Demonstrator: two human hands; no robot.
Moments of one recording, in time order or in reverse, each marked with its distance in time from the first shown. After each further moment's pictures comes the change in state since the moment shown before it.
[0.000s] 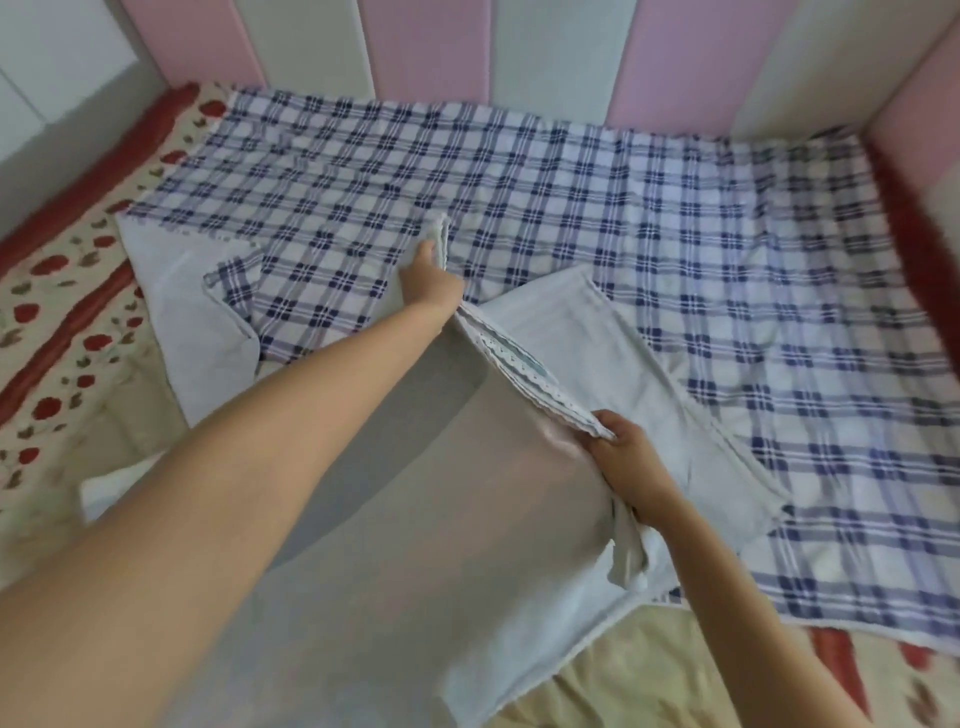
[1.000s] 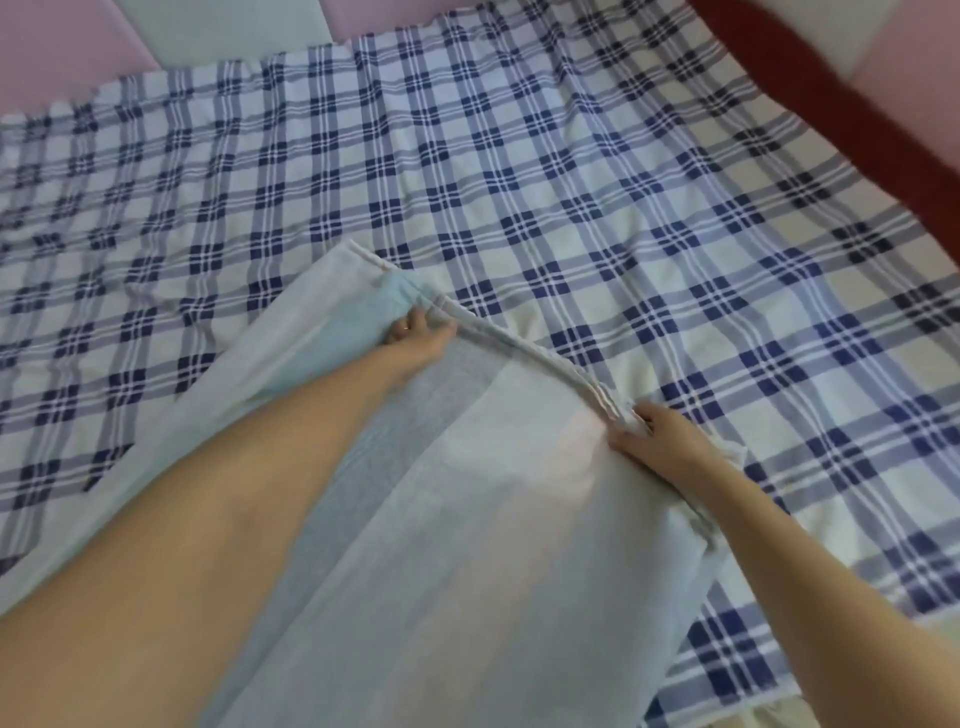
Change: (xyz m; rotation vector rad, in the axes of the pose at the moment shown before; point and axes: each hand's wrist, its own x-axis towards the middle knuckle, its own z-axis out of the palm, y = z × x) left_hand 0.102 -0.056 0.401 0.665 -0.551 0.061; right_hand 0.179 0.265 -0.162 -0.318 0.140 0.435
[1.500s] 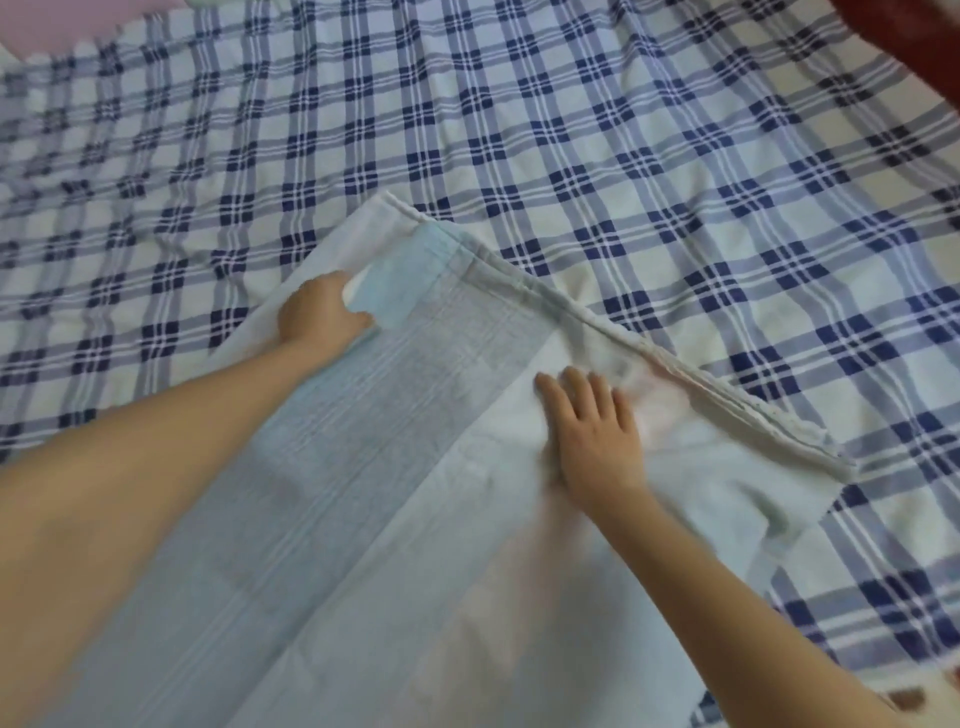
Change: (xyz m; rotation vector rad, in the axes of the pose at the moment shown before) left_hand -0.011 -0.105 -0.083 0.278 0.400 0.239; right_hand -0.008 -0.068 0.113 -0.509 0.516 -0.498
